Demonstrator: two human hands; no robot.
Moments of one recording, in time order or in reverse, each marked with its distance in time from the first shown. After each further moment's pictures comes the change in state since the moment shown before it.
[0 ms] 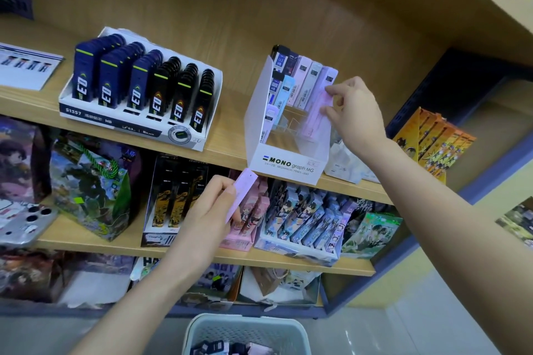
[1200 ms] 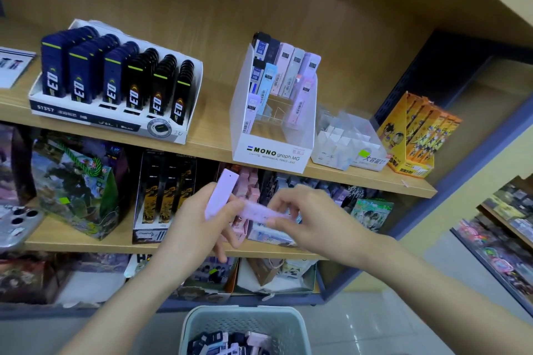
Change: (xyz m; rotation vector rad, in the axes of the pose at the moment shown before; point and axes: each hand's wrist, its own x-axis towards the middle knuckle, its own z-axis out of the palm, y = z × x) left_hand -0.005 -0.002 0.009 0.073 -0.050 0.009; right_hand -0.147 -0.037 -0.013 0.318 -0.641 -0.185
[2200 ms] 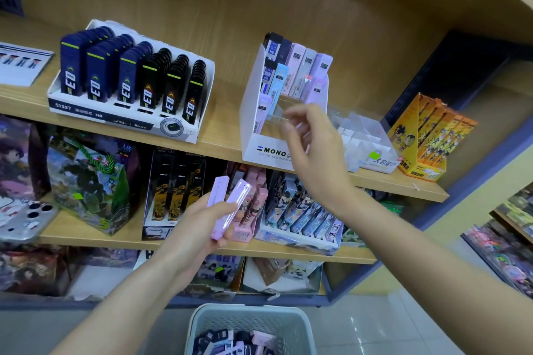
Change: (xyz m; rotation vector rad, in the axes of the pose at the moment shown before) left_hand 0.009 -0.013 -0.002 -0.448 0.072 -0.385; right_hand 0.061 -0.009 -0.016 0.205 0.694 -0.137
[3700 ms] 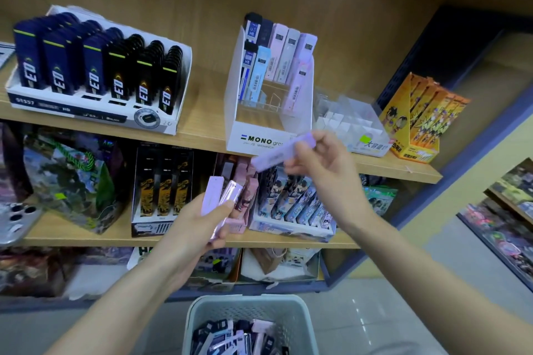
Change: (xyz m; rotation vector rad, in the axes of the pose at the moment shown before) left_hand -0.001 -0.013 0.009 0.187 -0.030 0.032; right_hand -0.042 0.005 -0.026 0.616 -0.052 0.492
